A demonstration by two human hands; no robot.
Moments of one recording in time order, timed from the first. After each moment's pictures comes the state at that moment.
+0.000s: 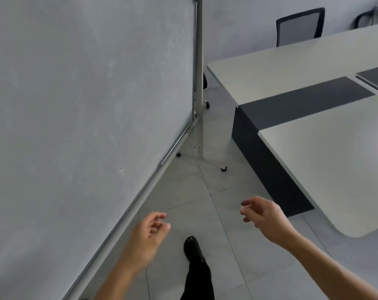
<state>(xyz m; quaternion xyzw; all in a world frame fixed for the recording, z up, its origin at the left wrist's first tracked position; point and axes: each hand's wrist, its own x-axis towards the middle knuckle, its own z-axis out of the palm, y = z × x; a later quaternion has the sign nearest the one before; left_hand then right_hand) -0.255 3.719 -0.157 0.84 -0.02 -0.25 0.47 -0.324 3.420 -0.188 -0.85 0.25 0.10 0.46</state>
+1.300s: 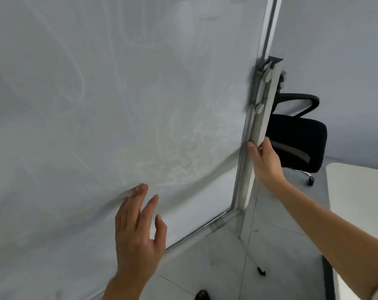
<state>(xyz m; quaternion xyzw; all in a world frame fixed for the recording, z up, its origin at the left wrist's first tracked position) 0.213 3.539 -0.094 0.93 0.04 0.37 0.09 0.440 3.320 -0.105 -0.83 -0.05 0.00 0.56</state>
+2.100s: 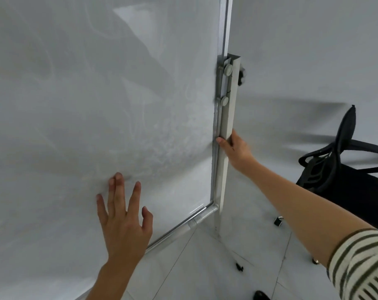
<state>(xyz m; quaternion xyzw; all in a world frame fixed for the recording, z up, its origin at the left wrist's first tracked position) 0.432 3.755 -0.123 0.91 0.26 0.31 -0.06 0.719 3.610 -0.107 -0.83 -0.26 0.09 0.49</state>
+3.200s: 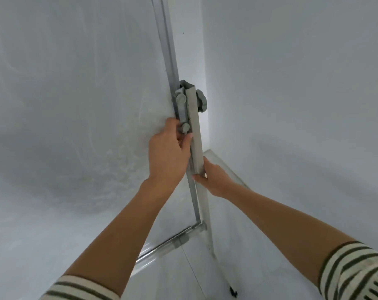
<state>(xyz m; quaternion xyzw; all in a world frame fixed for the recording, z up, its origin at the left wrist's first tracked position) 0.845 4.060 0.009 0.80 0.40 0.40 0.19 0.966 4.028 -0.113 -0.75 -0.54 0.25 0.29</state>
